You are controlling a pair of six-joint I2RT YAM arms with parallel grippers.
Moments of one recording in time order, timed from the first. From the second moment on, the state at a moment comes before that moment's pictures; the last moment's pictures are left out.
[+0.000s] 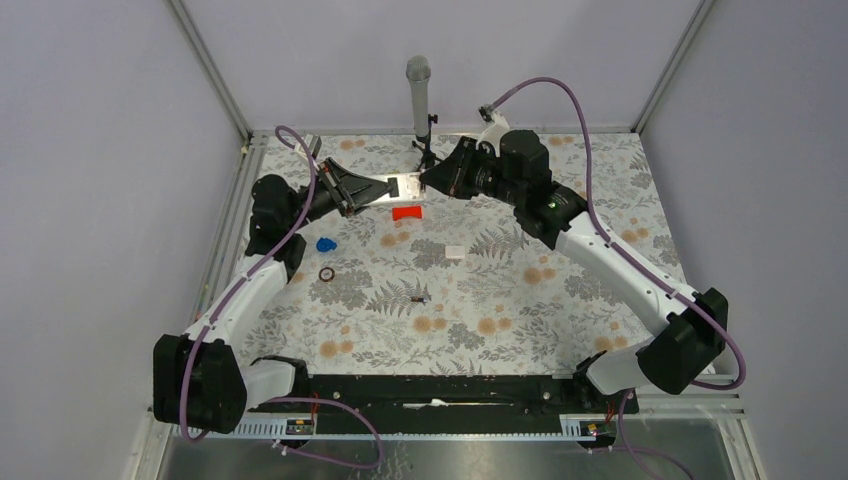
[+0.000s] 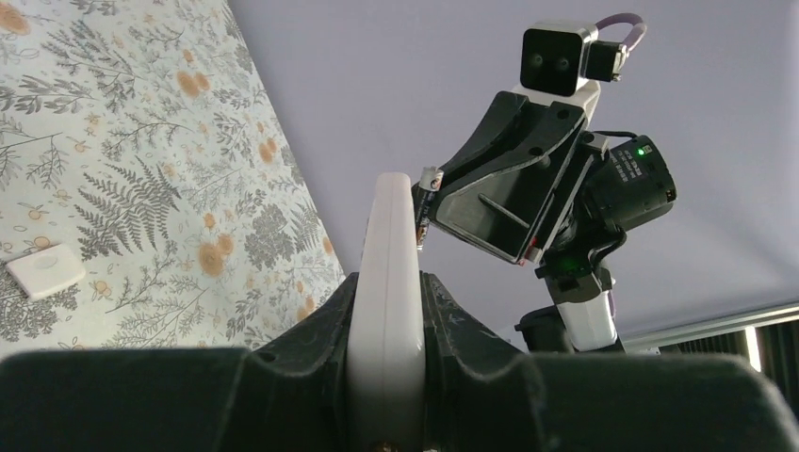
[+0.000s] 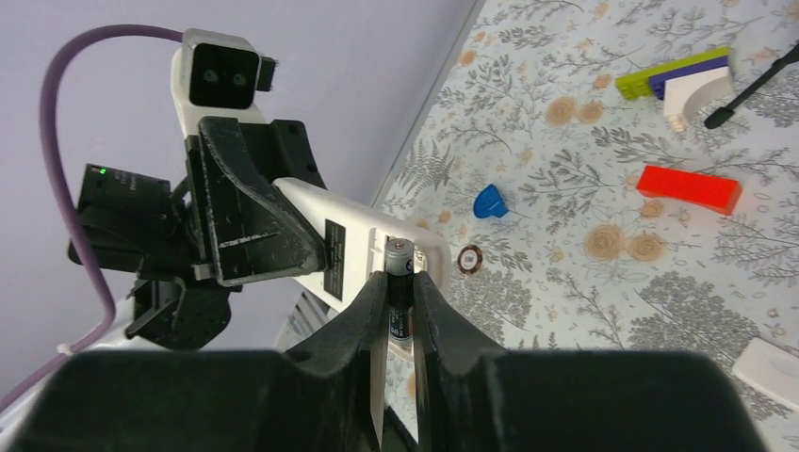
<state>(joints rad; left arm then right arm) -0.16 1.18 0.79 0.52 0.85 -1.29 0.64 1.43 1.34 -0.13 -0.27 0.74</state>
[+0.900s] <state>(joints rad) -0.18 1.20 0.76 0.65 0.84 -1.41 0.68 1.48 1.44 -0.19 -0.29 0.65</state>
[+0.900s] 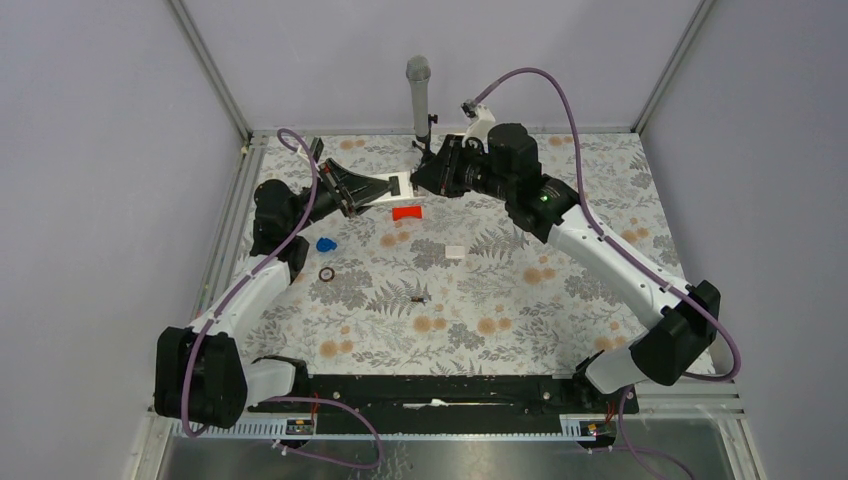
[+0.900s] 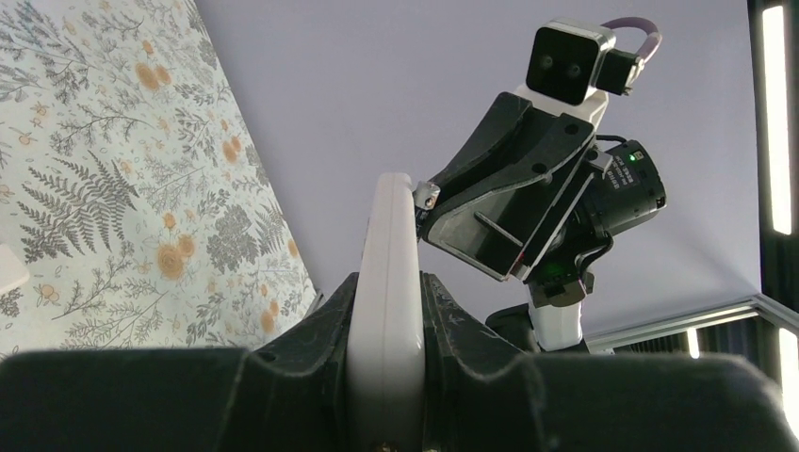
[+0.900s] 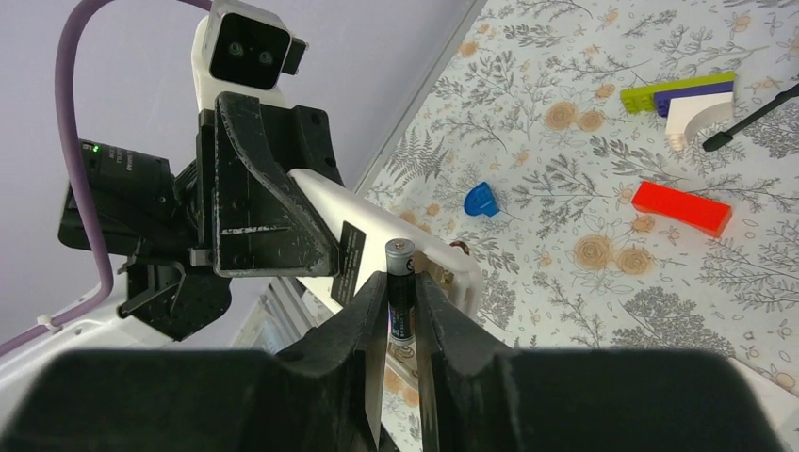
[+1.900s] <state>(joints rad) -0.18 1.21 0.73 0.71 0.81 -1.49 0.71 1.49 1.51 -0.29 -0.15 0.60</state>
